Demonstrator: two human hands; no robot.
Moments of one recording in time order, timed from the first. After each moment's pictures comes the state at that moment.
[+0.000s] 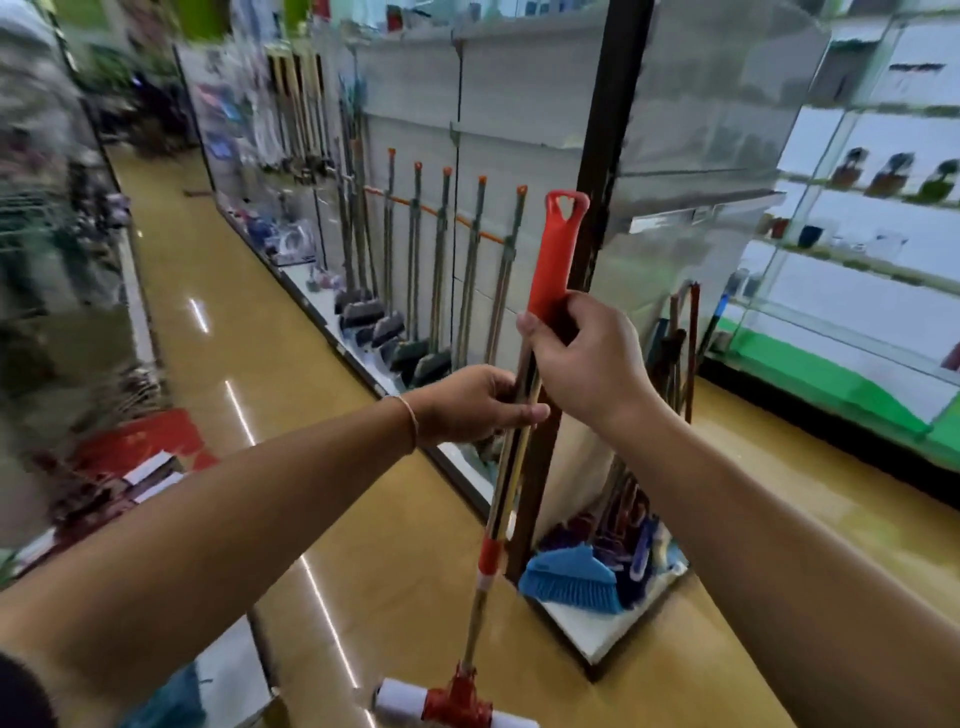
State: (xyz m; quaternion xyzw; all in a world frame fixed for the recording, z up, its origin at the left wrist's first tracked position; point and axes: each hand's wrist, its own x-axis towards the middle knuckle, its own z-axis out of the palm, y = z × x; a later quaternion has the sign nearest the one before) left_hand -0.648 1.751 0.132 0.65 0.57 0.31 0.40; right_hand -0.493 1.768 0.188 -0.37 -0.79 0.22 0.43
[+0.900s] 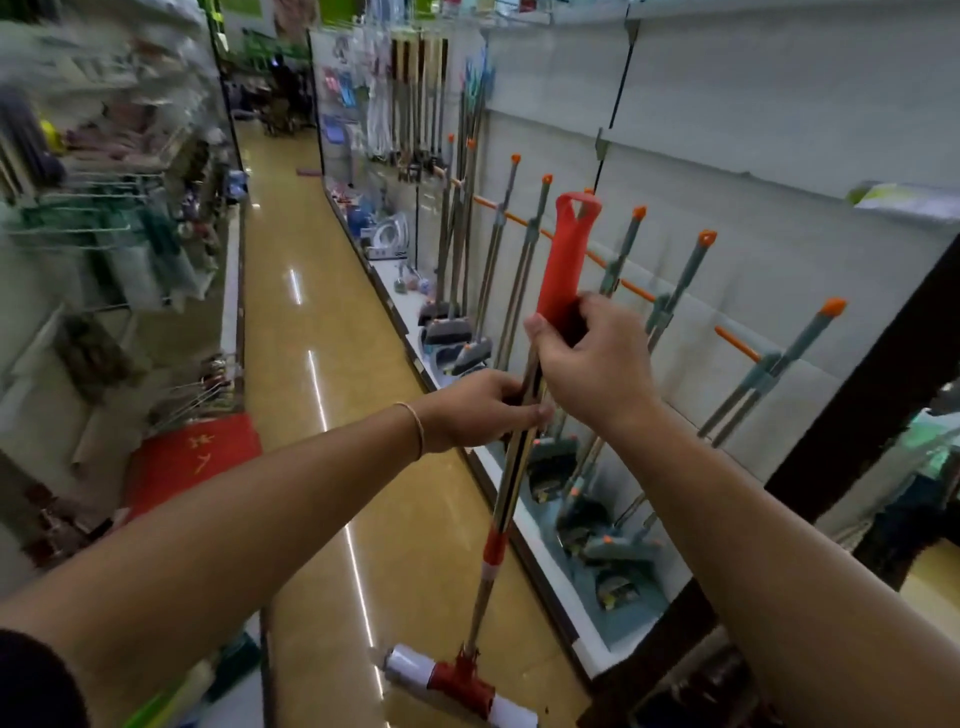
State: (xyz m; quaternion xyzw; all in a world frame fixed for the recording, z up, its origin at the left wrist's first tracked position) left_hand -0.960 1.986 0.114 0.58 0.61 0.38 0.38; right_hand -0.821 2.035 0.177 -0.29 -0.84 0.22 0.41
